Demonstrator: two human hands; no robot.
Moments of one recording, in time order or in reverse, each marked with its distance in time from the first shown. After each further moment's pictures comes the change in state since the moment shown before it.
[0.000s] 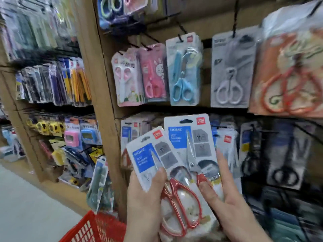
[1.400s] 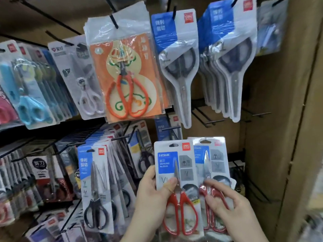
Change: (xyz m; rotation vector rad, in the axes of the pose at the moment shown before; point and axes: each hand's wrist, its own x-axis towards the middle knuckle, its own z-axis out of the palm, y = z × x) left_hand -0.068 -0.058 0.234 0.017 -0.713 -0.117; right_hand -0.089 0.032 -0.249 -0.197 0.470 0.190
